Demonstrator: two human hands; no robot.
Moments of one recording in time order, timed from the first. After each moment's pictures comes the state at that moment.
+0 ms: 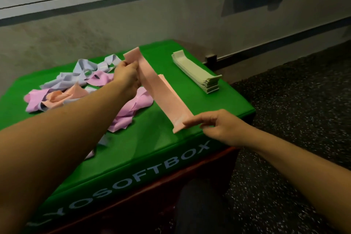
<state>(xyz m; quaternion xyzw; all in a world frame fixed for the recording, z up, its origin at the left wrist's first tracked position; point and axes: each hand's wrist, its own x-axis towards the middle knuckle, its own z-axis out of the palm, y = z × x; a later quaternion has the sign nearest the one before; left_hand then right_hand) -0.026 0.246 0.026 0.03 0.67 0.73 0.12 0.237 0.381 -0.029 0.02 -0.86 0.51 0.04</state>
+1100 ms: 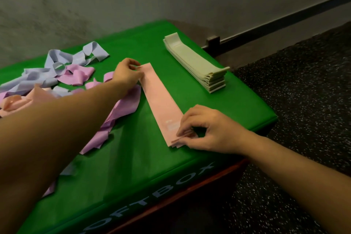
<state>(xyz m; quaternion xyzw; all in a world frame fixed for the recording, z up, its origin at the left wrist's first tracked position) -0.121 0.307 -0.060 0.17 0.89 0.43 0.03 0.153 0.429 -0.097 0.15 -0.89 0.38 0.19</state>
